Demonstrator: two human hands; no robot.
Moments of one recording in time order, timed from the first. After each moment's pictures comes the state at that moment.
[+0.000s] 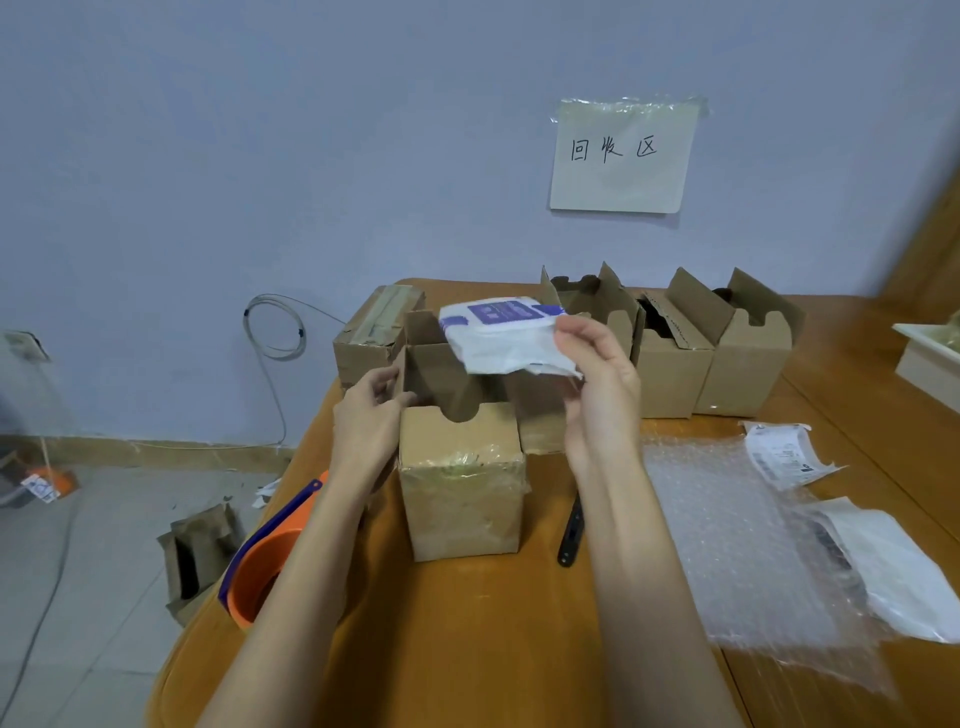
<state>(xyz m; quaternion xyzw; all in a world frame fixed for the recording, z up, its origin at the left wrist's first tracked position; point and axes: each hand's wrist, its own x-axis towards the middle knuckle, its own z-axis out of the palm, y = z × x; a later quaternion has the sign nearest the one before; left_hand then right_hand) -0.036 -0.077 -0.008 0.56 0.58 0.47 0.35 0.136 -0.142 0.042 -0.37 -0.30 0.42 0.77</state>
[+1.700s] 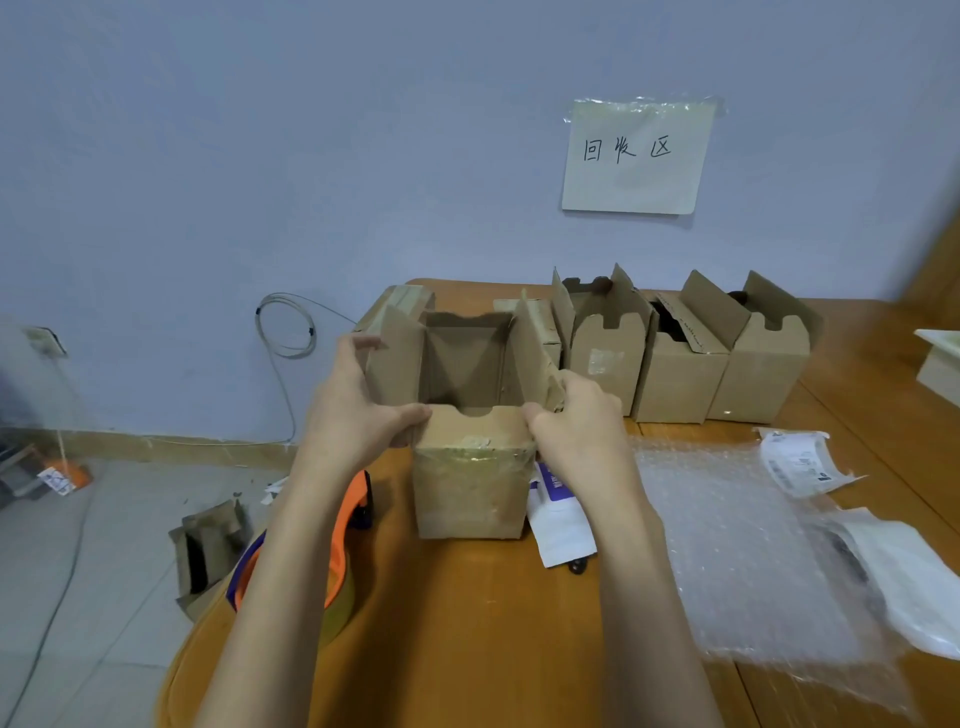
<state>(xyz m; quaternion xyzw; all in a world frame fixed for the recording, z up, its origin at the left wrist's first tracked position) -0.053 -0.108 0.032 0.63 0.59 0.42 0.29 0.129 -0.155 0.033 -0.70 -0.55 0.19 0.41</state>
